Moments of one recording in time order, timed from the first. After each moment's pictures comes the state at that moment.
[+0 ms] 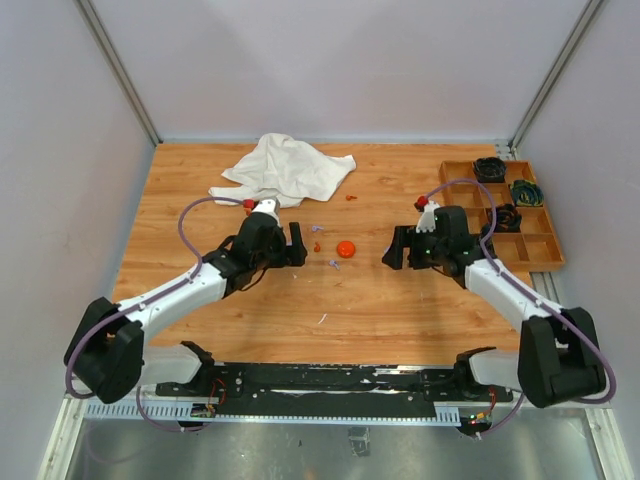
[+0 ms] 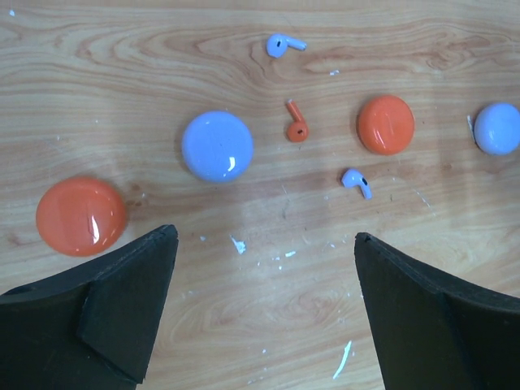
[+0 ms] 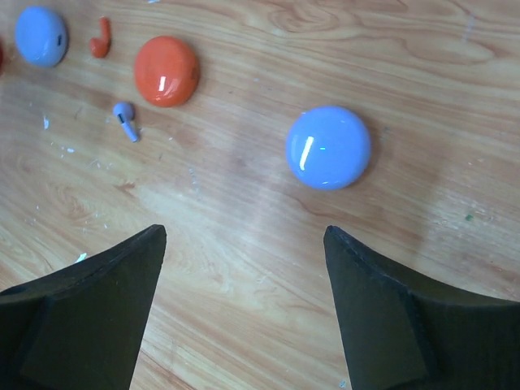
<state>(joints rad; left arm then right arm) -0.60 1.22 0.69 -0.11 -0.17 -0.53 0.22 1.30 0.68 -0.18 -0.37 0.24</state>
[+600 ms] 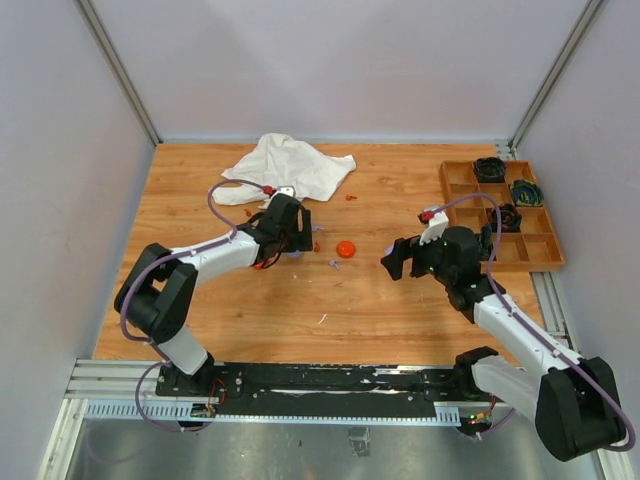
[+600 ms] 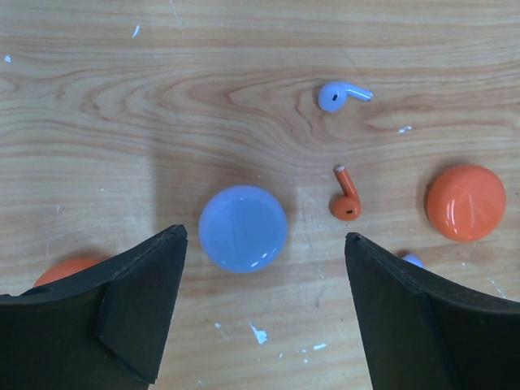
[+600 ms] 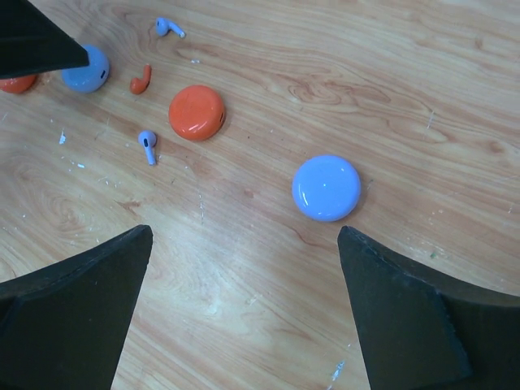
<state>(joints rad) -0.58 1.61 0.93 -0.13 -0.25 -0.50 0.32 1.00 0.46 0.06 -0.28 0.13</state>
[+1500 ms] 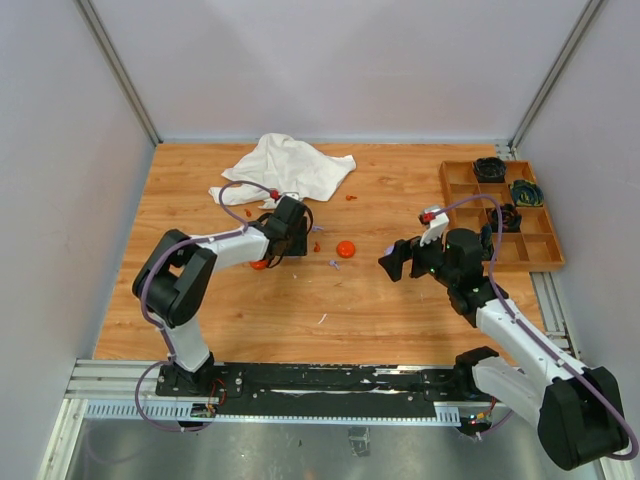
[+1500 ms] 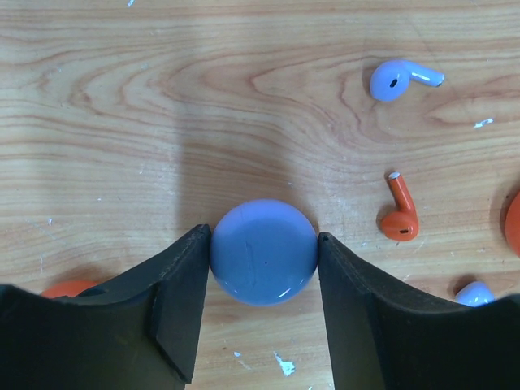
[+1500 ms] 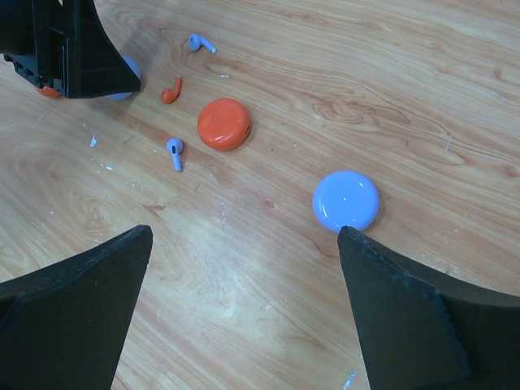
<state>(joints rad) -0.57 1.76 0.99 -0.16 -0.27 -0.47 0.33 0.94 0.44 0.09 -0.32 0.13</state>
